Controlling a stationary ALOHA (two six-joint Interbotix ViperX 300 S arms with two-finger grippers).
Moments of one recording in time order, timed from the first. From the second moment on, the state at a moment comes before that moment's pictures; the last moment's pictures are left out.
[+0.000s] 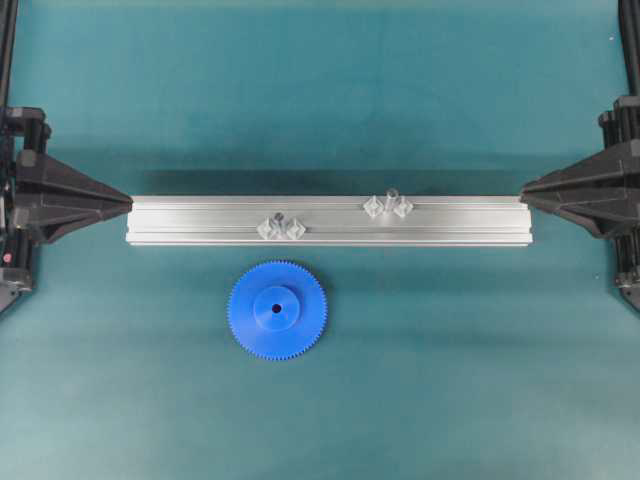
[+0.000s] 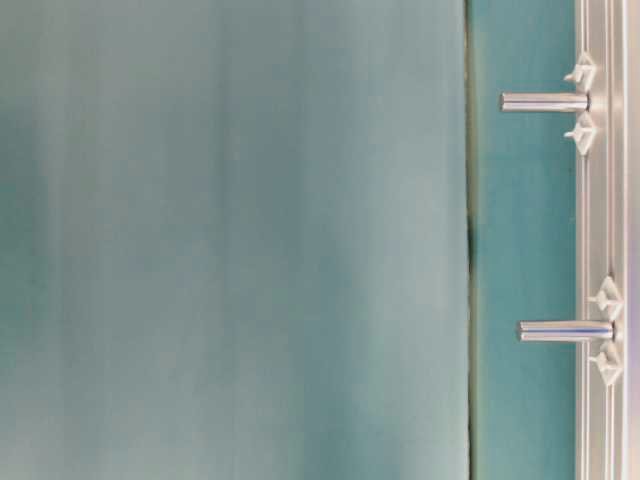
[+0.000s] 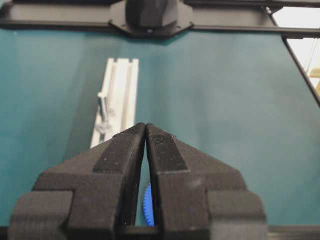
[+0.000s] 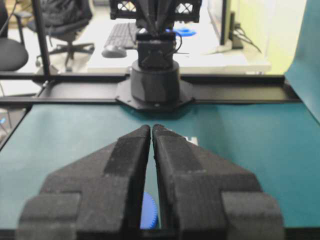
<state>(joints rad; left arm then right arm) 0.00 -0.96 1.17 0.00 -0.29 0.00 0.00 -0.97 1.19 0.00 -0.29 0.01</state>
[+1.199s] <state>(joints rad) -0.07 -0.35 0.86 0.02 -0.04 -0.06 -0.05 -0.97 1.13 0.01 0.29 0.09</state>
